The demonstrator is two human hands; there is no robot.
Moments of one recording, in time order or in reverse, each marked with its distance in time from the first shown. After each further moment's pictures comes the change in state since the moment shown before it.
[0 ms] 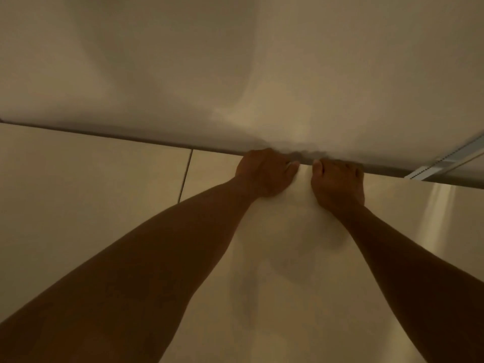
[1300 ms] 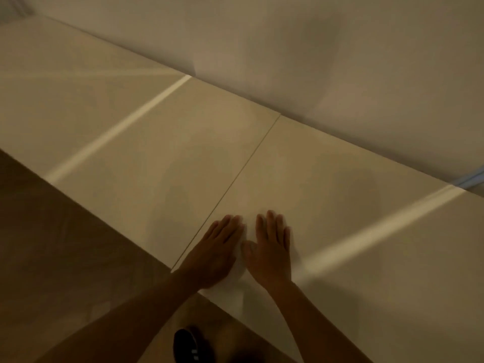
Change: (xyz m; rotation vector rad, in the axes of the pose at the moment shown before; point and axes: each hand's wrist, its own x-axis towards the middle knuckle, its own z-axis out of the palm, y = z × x) left_hand -0.490 0.134 -0.074 -0.082 -0.160 -0.345; right_hand -0.410 -0.046 -0.070 0.161 -0.403 -0.619
